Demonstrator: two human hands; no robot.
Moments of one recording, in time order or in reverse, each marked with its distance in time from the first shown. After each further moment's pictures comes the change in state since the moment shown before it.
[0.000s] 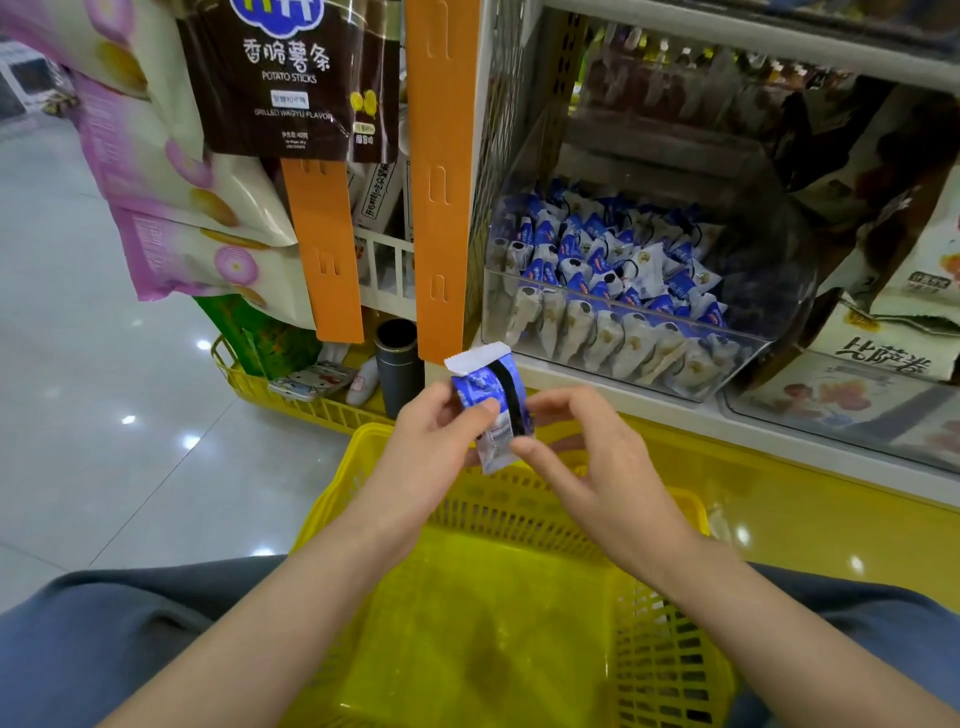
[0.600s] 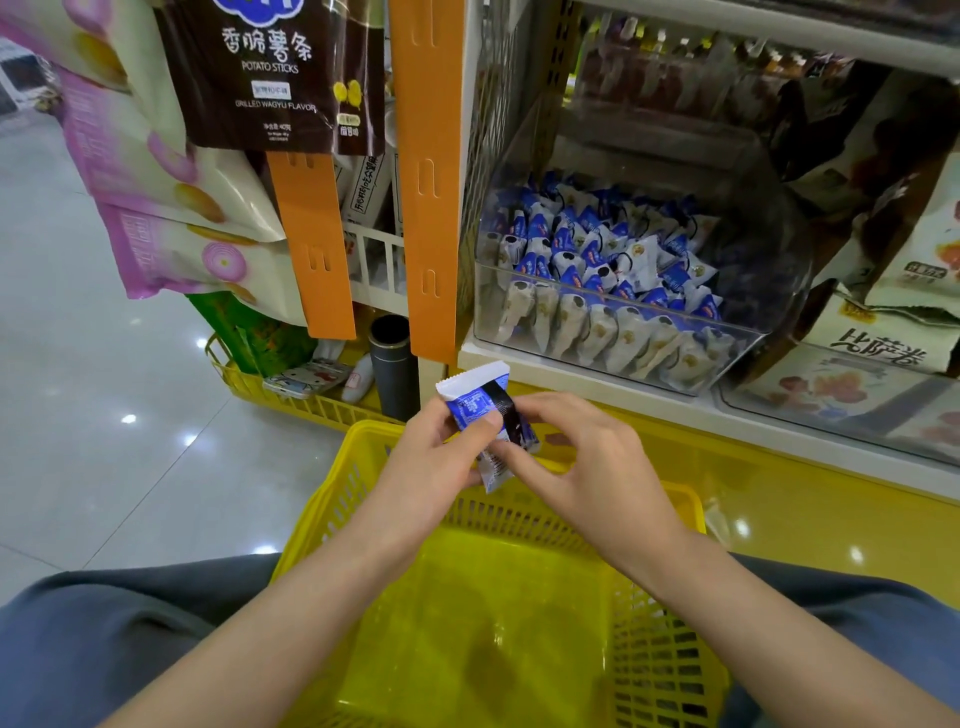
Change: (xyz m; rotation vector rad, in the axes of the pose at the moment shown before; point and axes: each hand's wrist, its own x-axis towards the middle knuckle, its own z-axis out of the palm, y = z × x) left_hand -0.006 -0.010 0.007 0.046 -0.022 -0.031; right_hand 0.000 0.000 0.003 -0.146 0.058 -0.008
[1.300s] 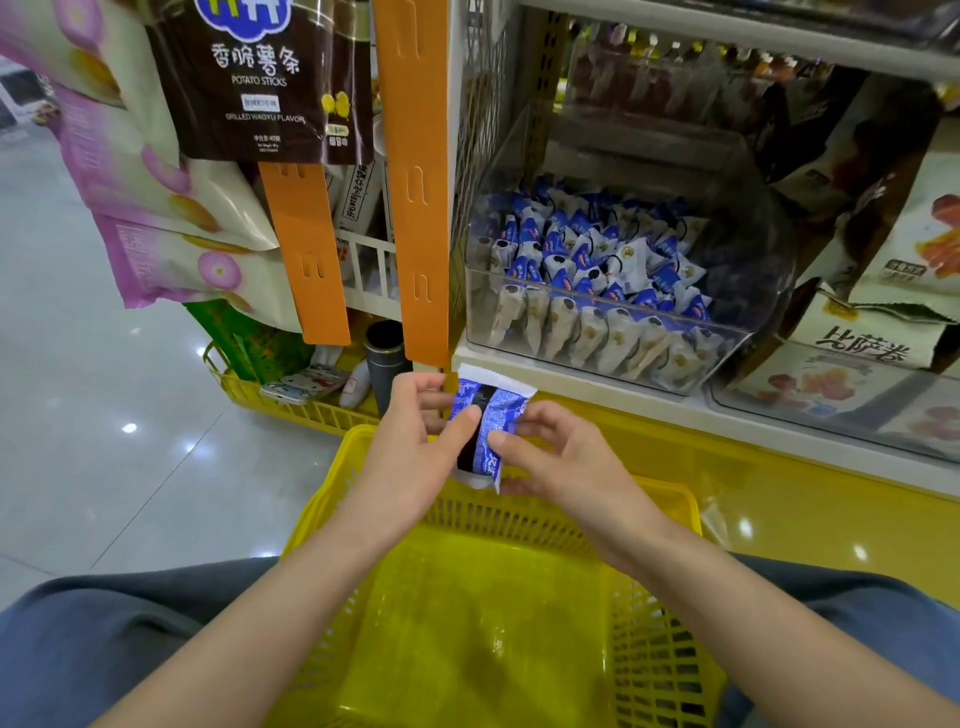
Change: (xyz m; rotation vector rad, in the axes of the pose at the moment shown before) left_hand 0.015 -0.005 -0.008 0.242 0.128 0.157; right_hand 0.006 -0.012 0.004 0.938 -0.177 0.623
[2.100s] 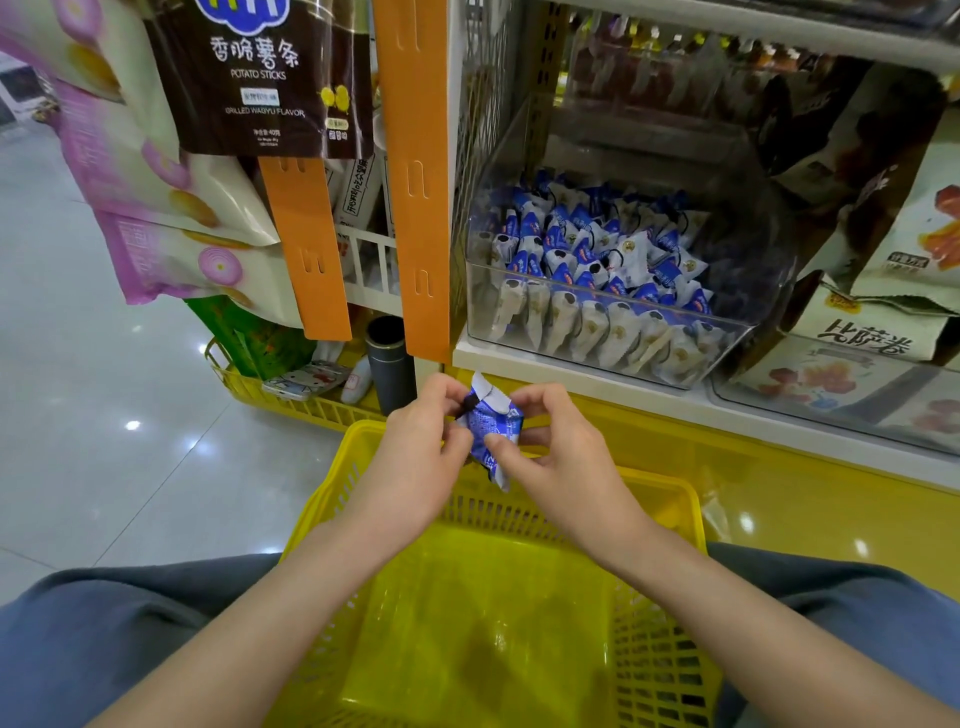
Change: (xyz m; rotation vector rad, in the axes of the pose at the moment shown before) left_hand 0.001 -0.012 -0.002 0.316 -0.061 0.238; right_hand 0.005 0.015 0.000 -0.571 0.133 -0.410
